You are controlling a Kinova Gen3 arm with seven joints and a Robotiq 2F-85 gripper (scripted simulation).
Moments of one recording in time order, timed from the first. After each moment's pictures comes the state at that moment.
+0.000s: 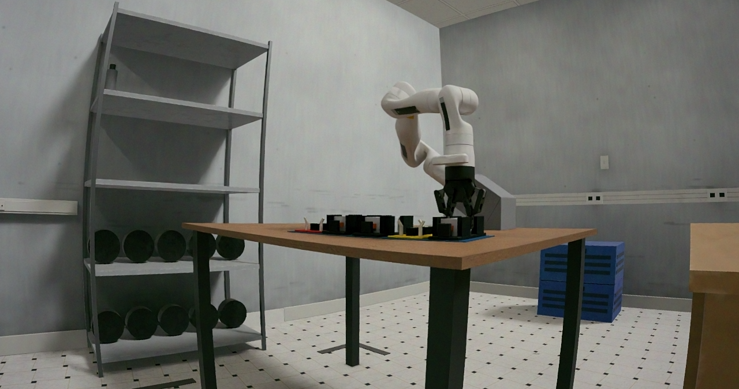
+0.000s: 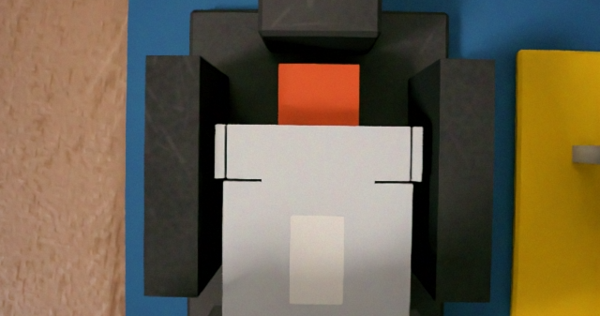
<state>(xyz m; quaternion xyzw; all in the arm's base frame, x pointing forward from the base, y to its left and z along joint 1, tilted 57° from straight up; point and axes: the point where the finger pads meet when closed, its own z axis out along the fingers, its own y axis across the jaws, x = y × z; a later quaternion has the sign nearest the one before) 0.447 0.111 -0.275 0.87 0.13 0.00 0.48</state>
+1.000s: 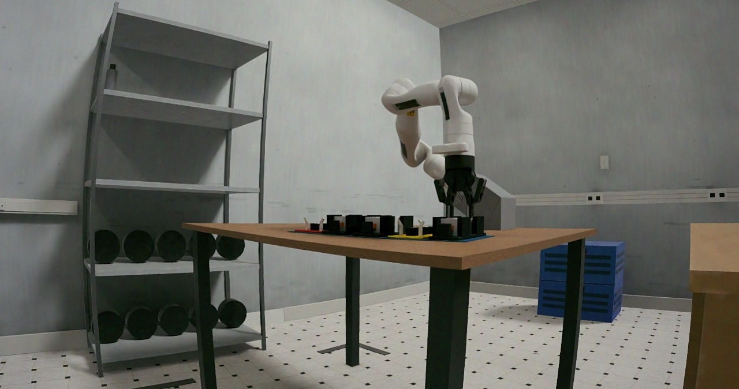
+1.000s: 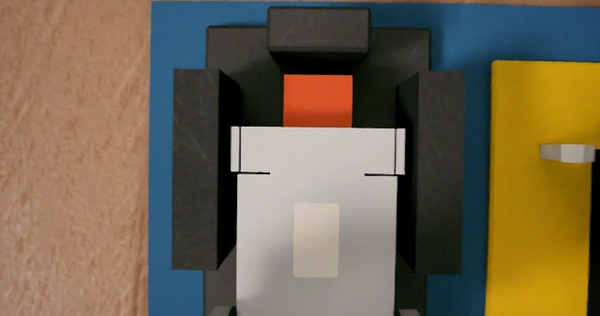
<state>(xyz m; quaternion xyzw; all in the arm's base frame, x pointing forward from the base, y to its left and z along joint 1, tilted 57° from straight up) 0.444 0.134 -0.260 0.87 0.13 0.00 0.48</state>
